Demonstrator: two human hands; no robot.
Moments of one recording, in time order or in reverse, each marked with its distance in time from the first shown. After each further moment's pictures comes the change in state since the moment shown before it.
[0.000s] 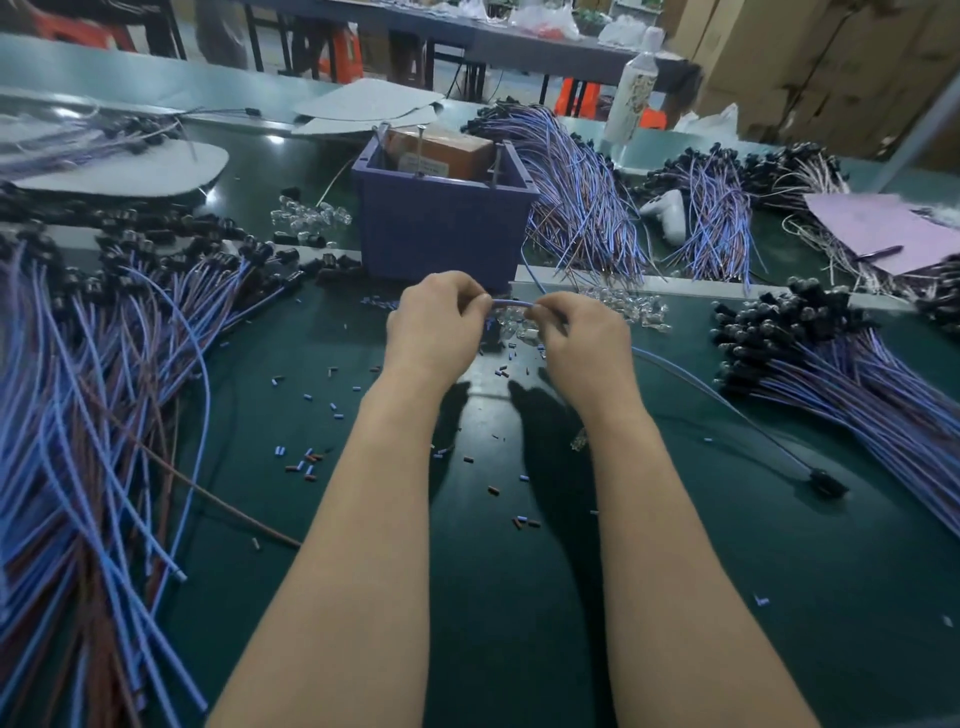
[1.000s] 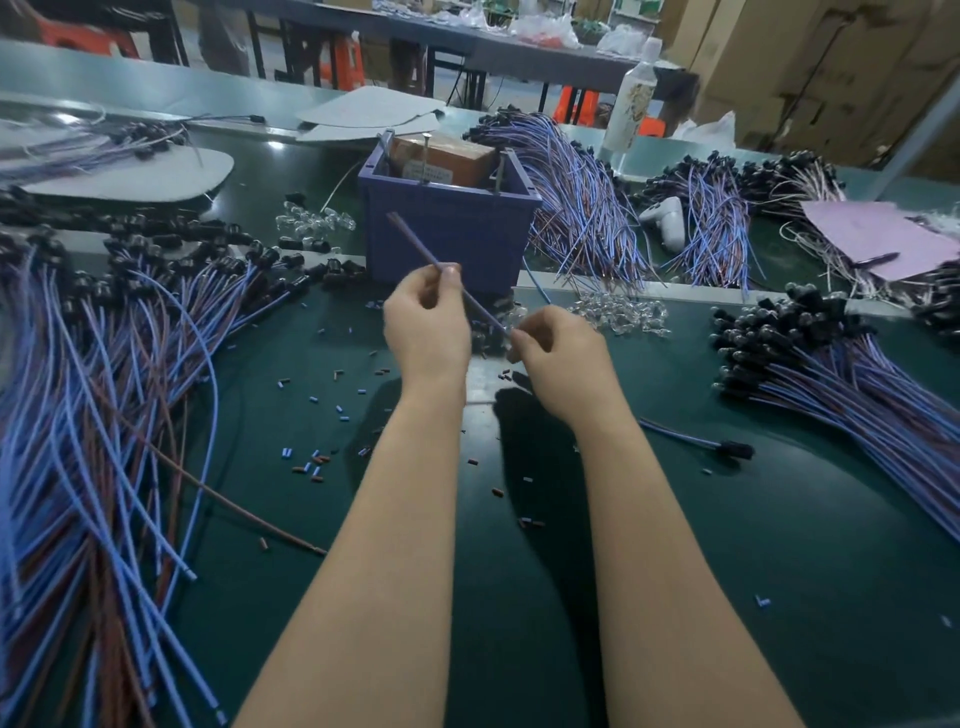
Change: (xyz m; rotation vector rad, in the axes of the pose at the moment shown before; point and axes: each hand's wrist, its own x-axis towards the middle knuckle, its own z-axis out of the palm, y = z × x) left_hand 0.001 0.001 0.018 -0.799 0.402 -0.261; right_hand -0.010 -0.011 0.007 0.171 -0.155 0.097
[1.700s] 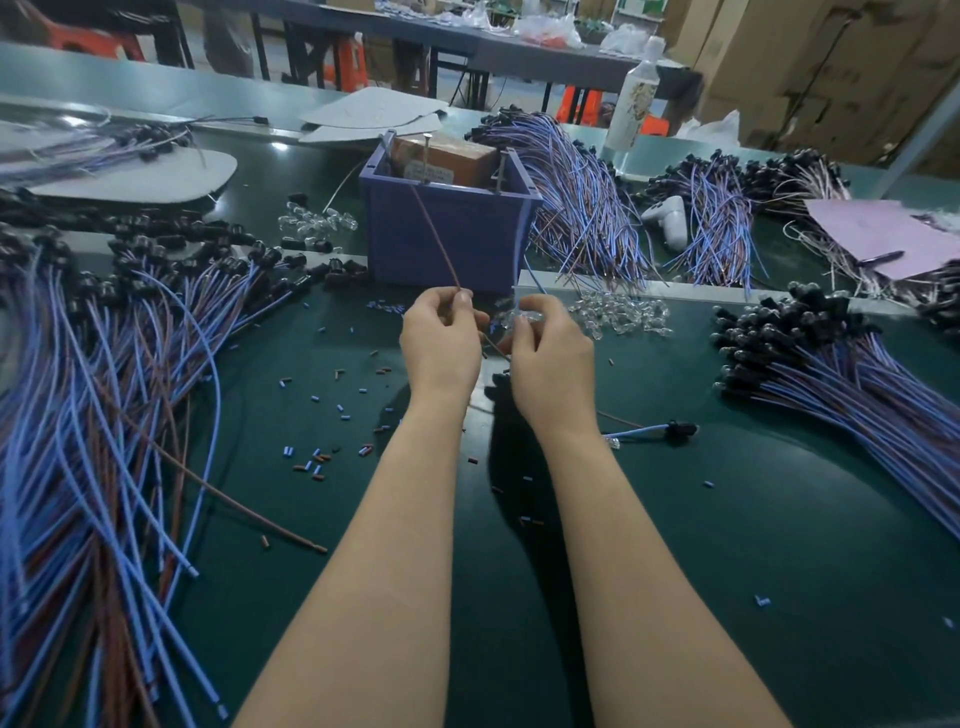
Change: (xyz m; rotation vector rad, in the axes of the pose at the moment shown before) left_hand 0.002 -0.020 0.001 0.155 -0.110 0.036; right_hand -0.004 -0.005 0.023 0.067 0.243 -0.037
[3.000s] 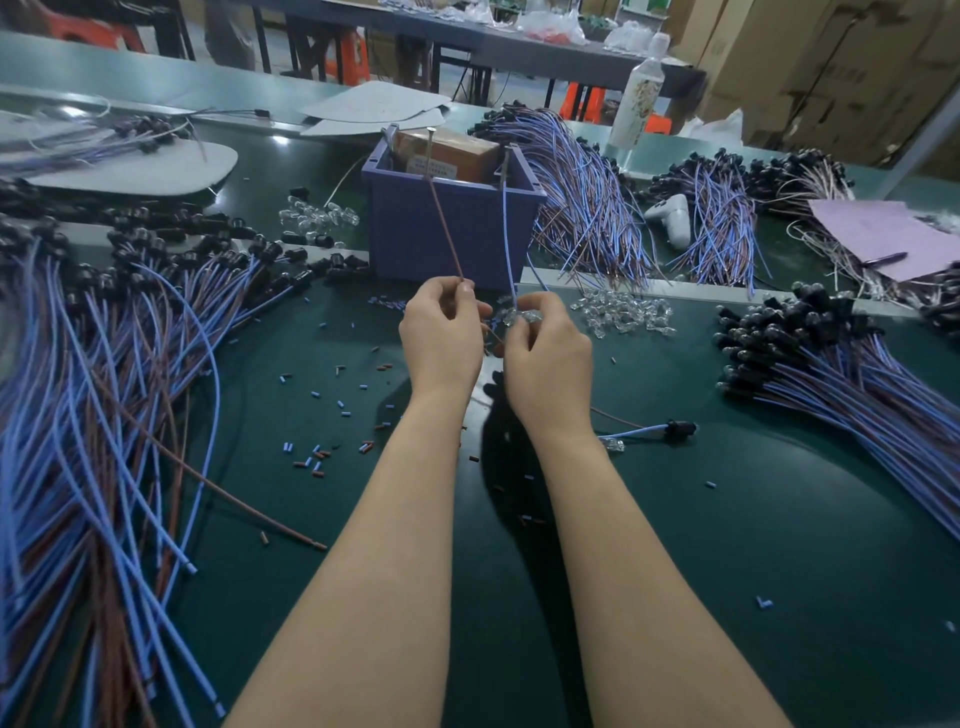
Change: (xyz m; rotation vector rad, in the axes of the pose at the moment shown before) left_hand -0.001 0.002 -0.002 0.031 0.000 0.096; right_hand -0.004 -0.001 0.003 -0.052 0.021 -0.005
